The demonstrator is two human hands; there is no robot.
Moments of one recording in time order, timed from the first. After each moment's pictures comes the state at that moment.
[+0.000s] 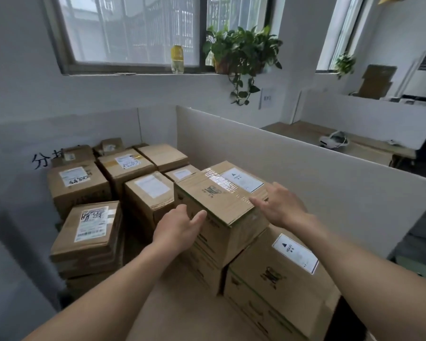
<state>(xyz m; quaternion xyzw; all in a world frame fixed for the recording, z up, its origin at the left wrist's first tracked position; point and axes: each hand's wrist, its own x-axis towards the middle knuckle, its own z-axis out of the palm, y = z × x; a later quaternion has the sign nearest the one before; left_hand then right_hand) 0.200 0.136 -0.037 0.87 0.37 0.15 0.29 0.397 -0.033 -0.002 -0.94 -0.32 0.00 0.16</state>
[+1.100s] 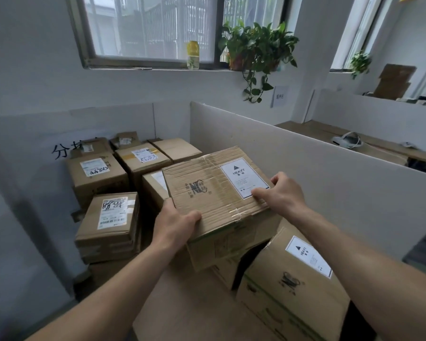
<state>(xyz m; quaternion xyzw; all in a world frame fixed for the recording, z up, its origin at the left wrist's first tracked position) 0.152 0.156 -0.042 0.72 0.39 0.27 0.50 0.363 0.005 0.008 -0.91 -0.23 0.00 0.33</state>
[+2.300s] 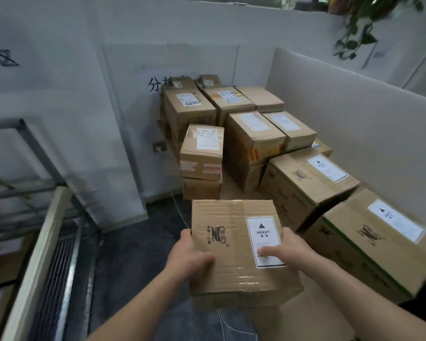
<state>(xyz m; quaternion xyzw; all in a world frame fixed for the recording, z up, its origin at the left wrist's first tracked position) -0.098 0.121 -0.188 0.69 0.54 0.05 0.49 0.147 -0.003 -0.191 -0.88 -0.27 0.34 0.20</state>
